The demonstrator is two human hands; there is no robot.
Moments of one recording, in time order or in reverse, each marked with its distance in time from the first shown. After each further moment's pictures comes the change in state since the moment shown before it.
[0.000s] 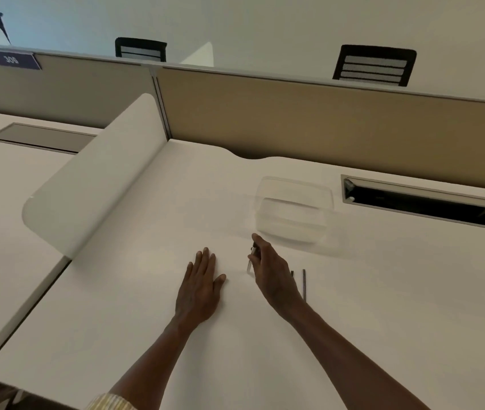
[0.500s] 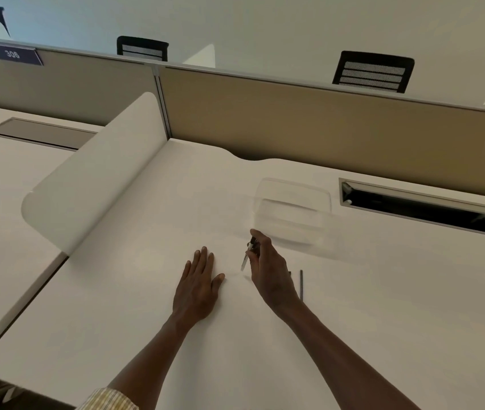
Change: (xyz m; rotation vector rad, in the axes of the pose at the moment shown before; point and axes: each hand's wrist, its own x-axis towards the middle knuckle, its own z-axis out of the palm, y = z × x) left_hand -0.001 0.000 -0.001 -0.001 -0.017 -0.008; right_hand 0.003 -0.017 -0.010 0.035 -0.002 0.047
